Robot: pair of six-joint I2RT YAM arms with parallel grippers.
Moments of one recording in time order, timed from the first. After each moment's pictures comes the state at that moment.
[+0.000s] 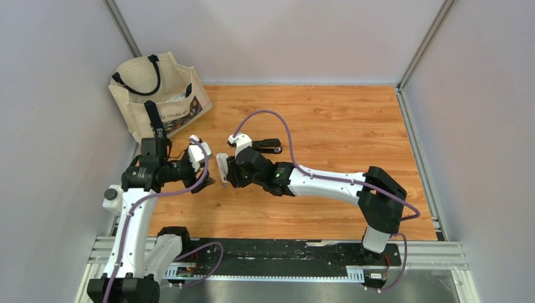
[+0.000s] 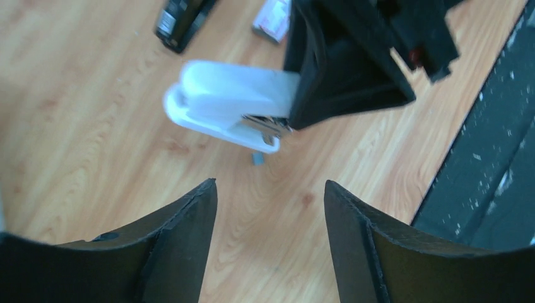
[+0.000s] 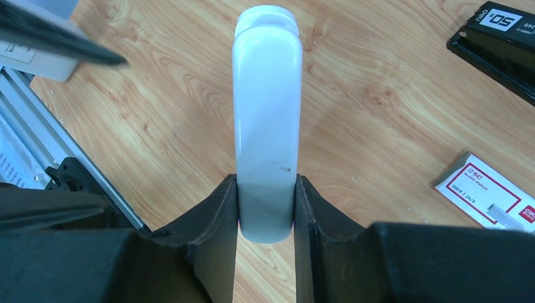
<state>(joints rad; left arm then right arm) 0.02 0.86 0.85 -0.99 0.79 0.90 1.14 1.75 1.27 -0.09 0.18 0.51</state>
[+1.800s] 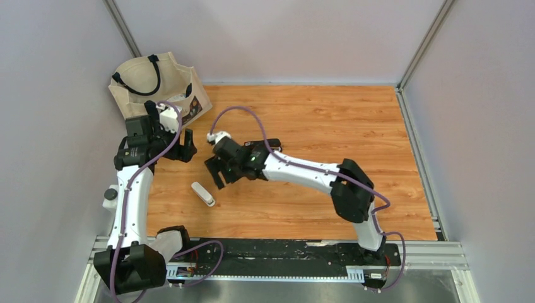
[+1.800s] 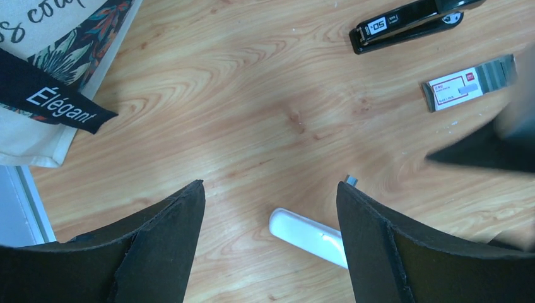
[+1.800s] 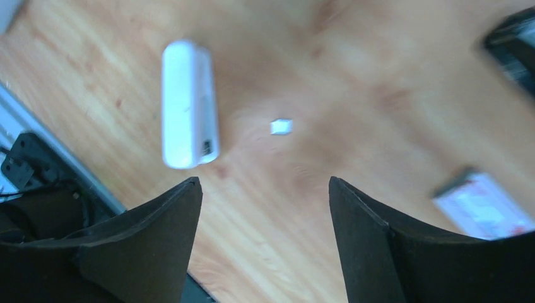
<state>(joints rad) 0.18 1.04 1.02 -0.73 0.46 0.32 1.16 2.06 1.72 -0.51 0.09 0.46</state>
